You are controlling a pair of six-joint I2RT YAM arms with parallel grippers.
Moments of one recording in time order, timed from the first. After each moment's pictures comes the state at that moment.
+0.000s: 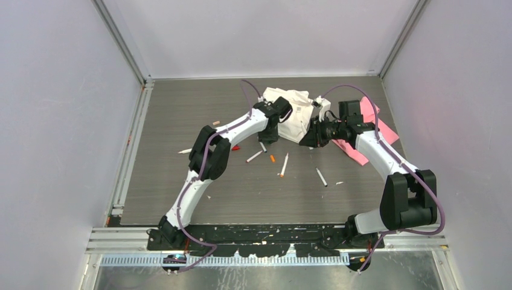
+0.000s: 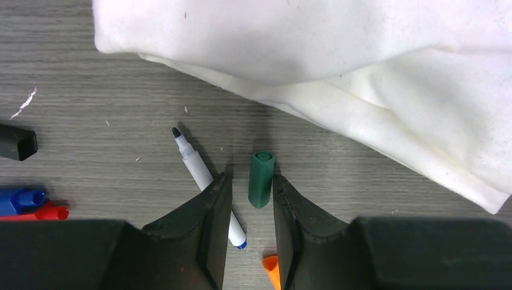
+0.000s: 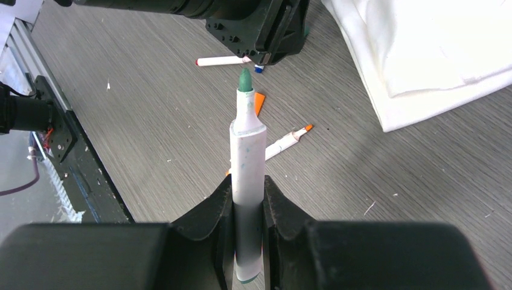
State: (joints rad) left arm -0.74 2.39 2.06 -0.92 -0.29 -0.73; right arm 0.12 1.42 0.97 -0.39 -0.79 -0.12
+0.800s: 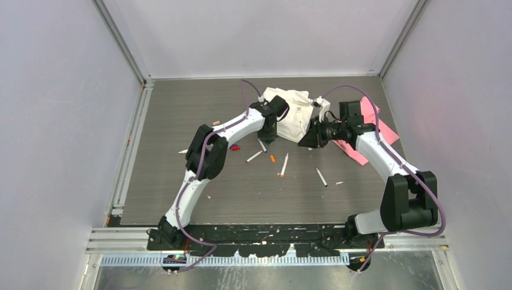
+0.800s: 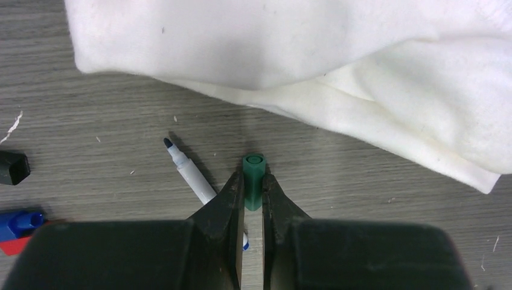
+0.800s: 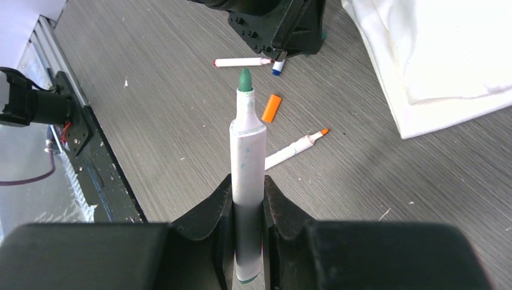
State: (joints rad) left arm -0.72 2.38 2.05 -0.88 -0.21 -0.65; right arm 0.12 1.41 0.97 -0.39 -0.84 -0.11
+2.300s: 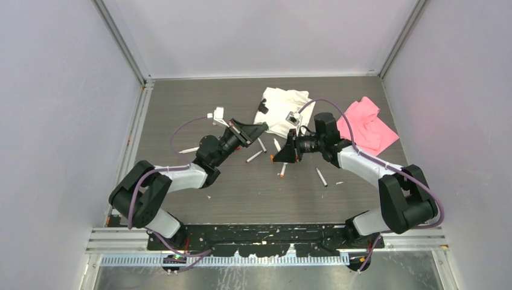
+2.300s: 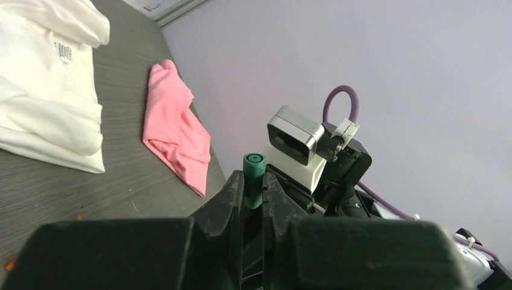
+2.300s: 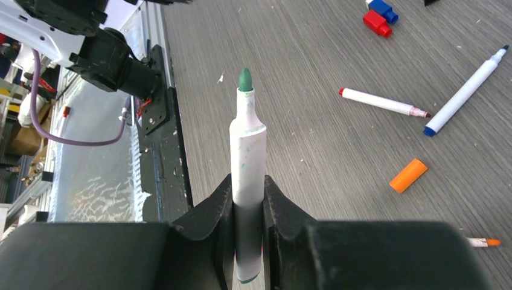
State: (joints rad) left arm -0.63 1.50 0.57 1.14 0.15 -1.15; right arm 0.39 1.43 0.76 0.11 -1.00 0.13
